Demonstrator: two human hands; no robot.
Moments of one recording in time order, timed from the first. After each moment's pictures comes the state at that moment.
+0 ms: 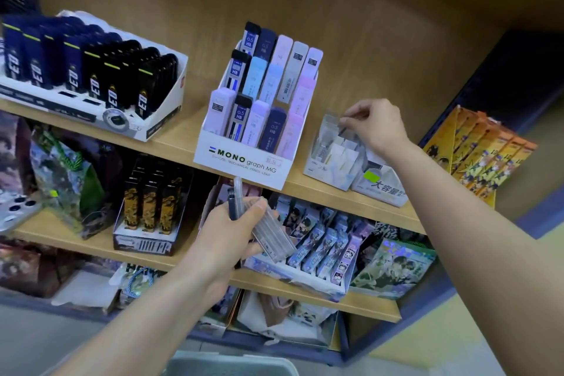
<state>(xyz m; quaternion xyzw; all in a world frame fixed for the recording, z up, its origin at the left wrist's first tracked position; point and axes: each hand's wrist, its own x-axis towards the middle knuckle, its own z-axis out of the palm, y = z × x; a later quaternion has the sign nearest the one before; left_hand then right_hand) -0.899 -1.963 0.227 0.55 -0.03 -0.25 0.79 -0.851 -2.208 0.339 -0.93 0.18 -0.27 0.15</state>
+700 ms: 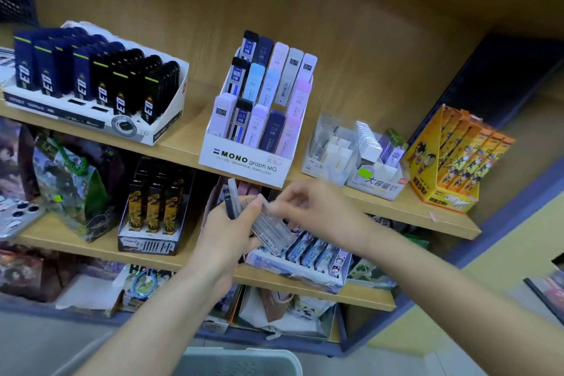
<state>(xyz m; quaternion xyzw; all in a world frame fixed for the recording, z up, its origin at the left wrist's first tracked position) -0.901 -1.958 0.226 0.55 -0.02 -0.23 0.80 -0.938 -2.087 0.284 -0.96 0.07 -0.02 0.27</state>
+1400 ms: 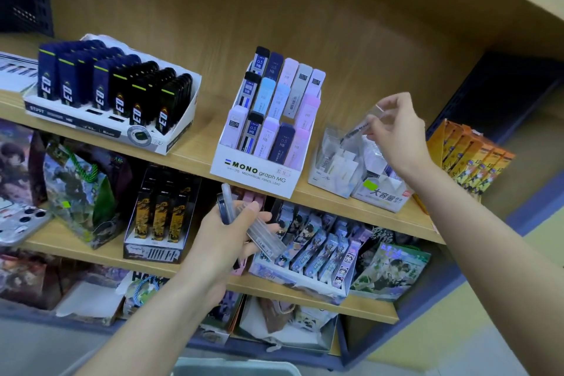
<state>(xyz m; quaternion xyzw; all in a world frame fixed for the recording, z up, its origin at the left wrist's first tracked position) -0.896 -1.936 0.231 0.50 -0.05 -0.24 0.83 -0.900 -2.171 0.358 -0.89 0.14 -0.36 0.24</state>
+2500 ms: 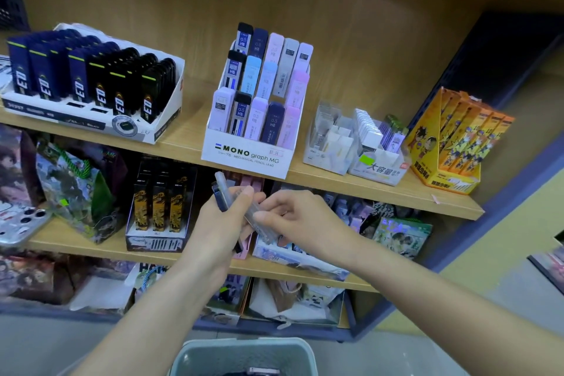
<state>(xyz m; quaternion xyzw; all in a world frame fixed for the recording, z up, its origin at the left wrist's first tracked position) -0.894 -1.944 0.221 0.54 -0.04 -0.22 0.81 -0.945 -2.062 0.259 -0.93 0.07 -0.01 0.36</state>
